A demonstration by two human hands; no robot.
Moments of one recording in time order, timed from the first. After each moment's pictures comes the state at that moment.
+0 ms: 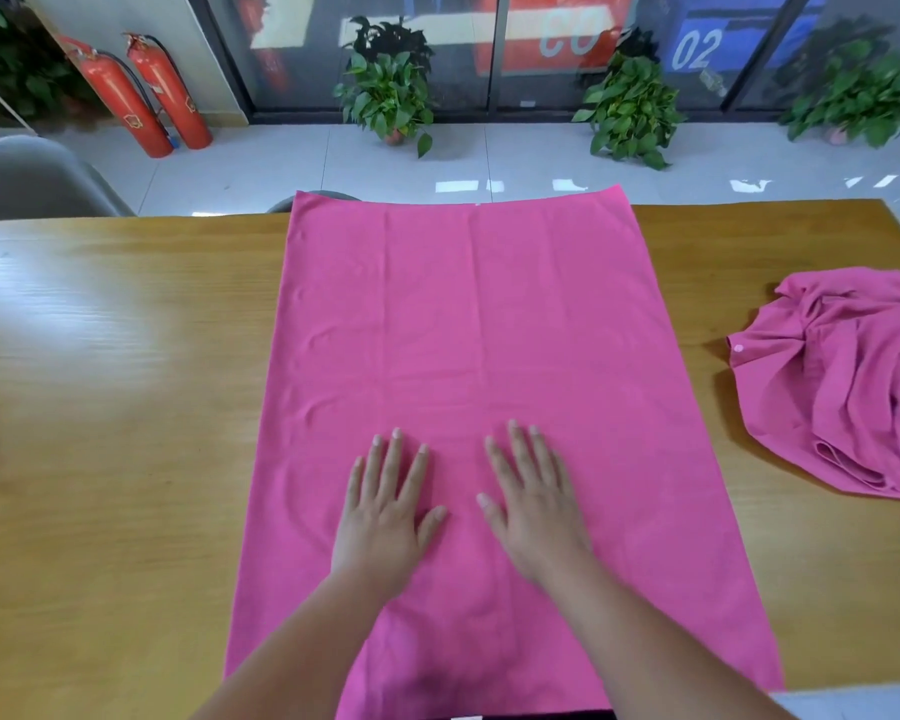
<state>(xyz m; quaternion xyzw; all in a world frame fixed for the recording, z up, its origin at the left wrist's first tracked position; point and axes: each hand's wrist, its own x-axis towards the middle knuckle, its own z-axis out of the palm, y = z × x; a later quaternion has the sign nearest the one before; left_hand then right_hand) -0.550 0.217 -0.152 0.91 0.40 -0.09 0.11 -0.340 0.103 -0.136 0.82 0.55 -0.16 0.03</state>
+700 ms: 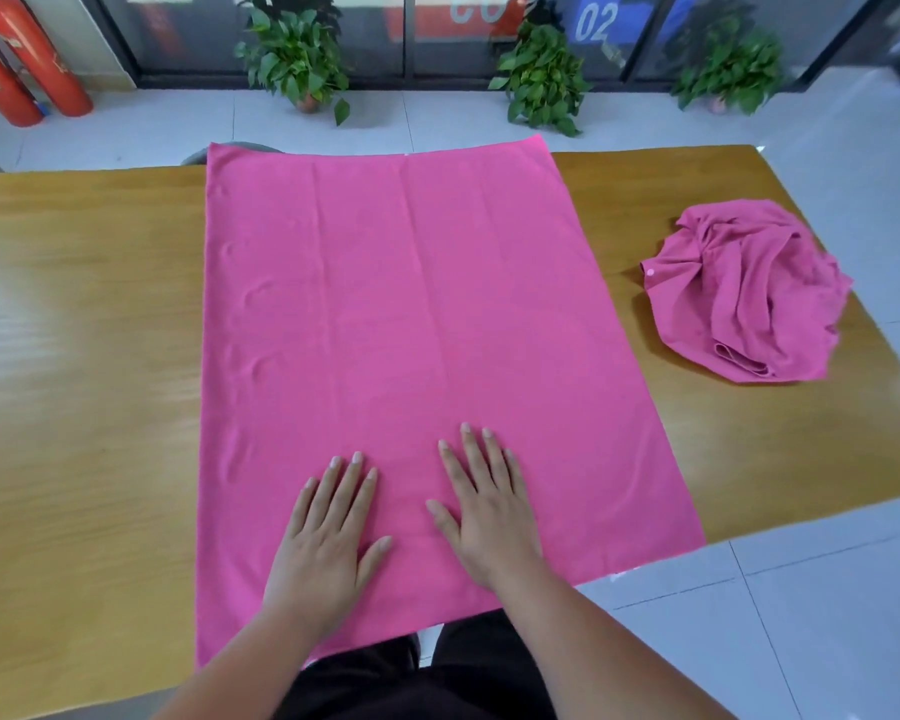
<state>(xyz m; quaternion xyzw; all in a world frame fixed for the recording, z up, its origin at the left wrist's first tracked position) -0.638 0.154 -0.161 0.95 0.30 -0.07 0.11 -0.422 0.026 -0.135 0.84 0.51 -0.15 0.02</state>
